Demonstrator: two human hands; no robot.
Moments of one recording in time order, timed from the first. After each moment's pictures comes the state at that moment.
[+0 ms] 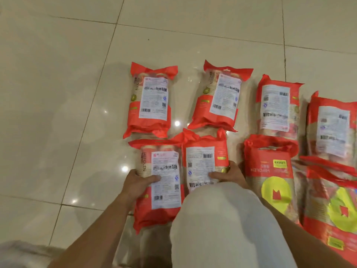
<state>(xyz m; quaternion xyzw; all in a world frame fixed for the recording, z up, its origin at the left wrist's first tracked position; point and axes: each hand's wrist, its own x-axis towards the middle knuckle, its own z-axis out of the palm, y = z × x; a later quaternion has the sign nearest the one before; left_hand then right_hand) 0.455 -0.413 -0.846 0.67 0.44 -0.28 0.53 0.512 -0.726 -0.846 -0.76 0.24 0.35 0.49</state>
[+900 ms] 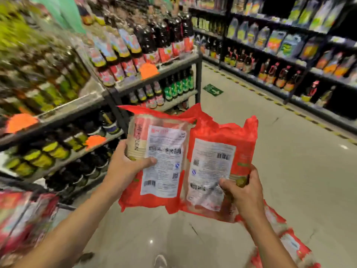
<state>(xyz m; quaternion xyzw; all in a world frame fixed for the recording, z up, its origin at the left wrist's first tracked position) 0.210 -0.308 0.129 0.64 0.47 0.27 0.54 0.414 -0.527 0.068 -0.73 -0.16 0.25 0.61</state>
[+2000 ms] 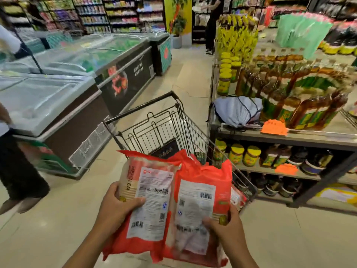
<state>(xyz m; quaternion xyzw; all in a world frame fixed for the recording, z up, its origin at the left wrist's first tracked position) -0.657 -0.162 0.115 0.34 0.73 0.43 0.41 -0.365 -0.143 0.037 -0.58 -0.40 0.56 0.43</state>
